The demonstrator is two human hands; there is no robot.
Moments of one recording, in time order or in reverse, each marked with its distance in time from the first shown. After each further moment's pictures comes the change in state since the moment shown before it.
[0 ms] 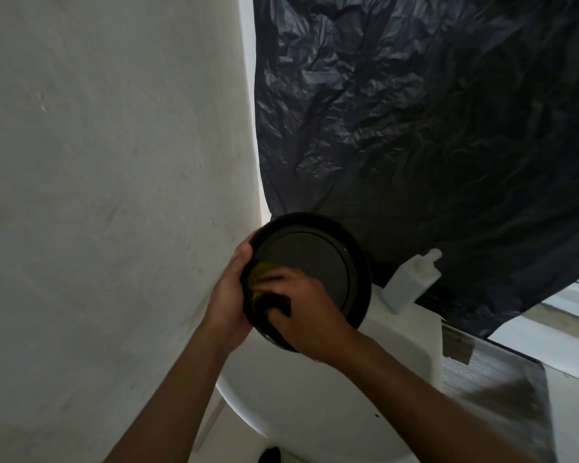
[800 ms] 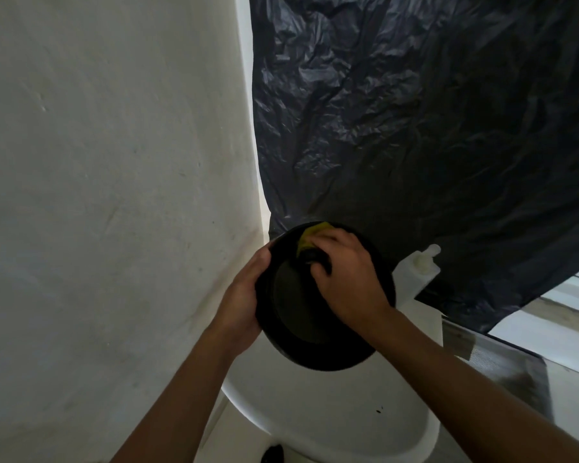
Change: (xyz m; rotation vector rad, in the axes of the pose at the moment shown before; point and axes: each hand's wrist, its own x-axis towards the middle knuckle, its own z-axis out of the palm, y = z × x) left_hand -0.007 -0.009 0.007 0.126 -0.106 -0.066; right_hand 0.006 0.029 -0.040 -0.270 0.291 0.177
